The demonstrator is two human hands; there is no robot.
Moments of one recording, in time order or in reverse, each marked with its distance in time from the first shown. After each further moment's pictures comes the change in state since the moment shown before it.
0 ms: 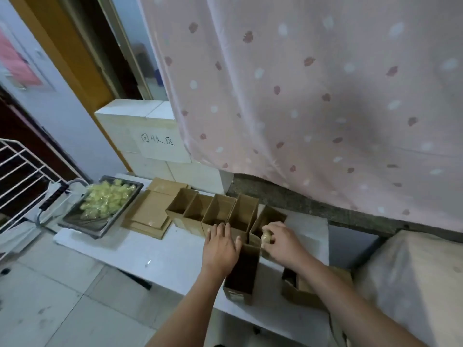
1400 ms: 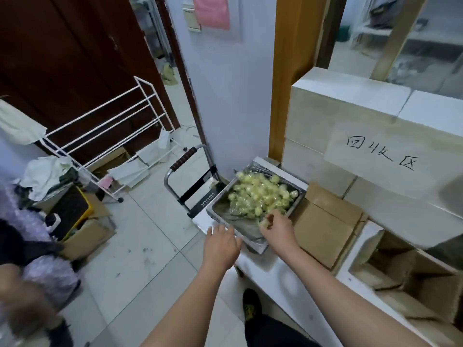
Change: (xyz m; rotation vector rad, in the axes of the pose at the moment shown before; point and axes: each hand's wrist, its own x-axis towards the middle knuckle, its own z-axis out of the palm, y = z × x) left_hand 0.084 -0.603 -0.063 0.017 -0.114 -0.382; right_hand 0.290 -0.415 0.457 -0.013 -0.126 -0.131
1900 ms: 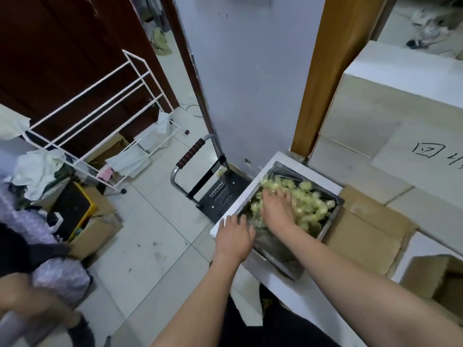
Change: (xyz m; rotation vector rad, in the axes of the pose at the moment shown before) left_hand 0.115 -0.061 -0.018 -0.042 -0.090 0.048; right_hand 0.148 -0.075 0.075 -0.701 -0.073 -0.155
